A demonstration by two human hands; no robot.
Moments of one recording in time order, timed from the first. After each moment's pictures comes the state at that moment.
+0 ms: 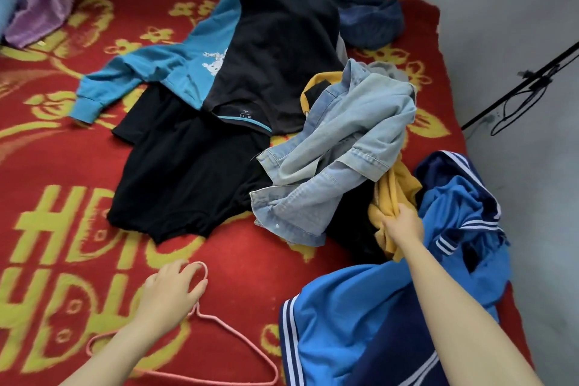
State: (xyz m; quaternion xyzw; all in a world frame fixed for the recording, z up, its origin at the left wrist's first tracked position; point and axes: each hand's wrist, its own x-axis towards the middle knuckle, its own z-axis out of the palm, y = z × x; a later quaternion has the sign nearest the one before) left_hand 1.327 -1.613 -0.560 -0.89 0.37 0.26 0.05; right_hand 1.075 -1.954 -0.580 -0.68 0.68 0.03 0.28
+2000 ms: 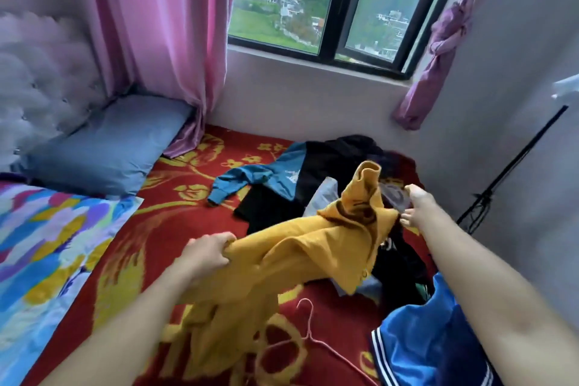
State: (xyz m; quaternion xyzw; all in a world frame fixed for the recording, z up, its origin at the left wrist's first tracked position) left_hand 1.523 -1.363 -0.354 -0.86 0.47 0.19 -0.10; right_hand 1.274 -1.673 -0.253 -0.43 0.64 -0.33 0.54
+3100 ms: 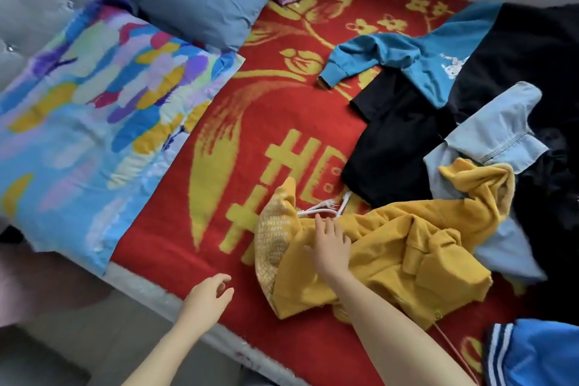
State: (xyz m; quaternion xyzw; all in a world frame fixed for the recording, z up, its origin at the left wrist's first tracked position) left_hand 1.499 -1.198 -0.593 -0.90 0.06 0.39 -0.20; right_hand 1.459 -1.442 -0.609 -0.91 0.30 0.25 0.16
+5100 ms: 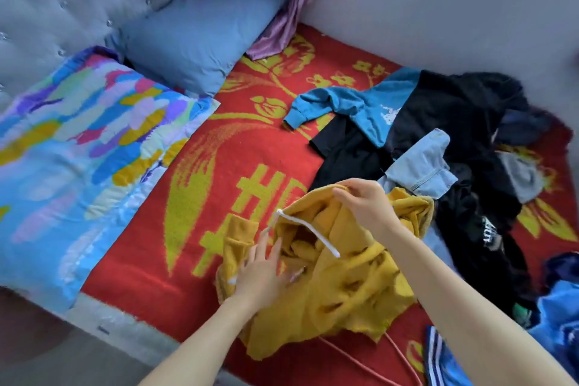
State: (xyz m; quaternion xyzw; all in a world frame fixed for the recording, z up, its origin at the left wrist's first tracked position) left_hand 1.480 -1.338 -0.498 -0.89 0.30 0.33 -0.13; right_hand 1.454 -1.533 -0.372 -0.85 0.27 -0.07 0.45
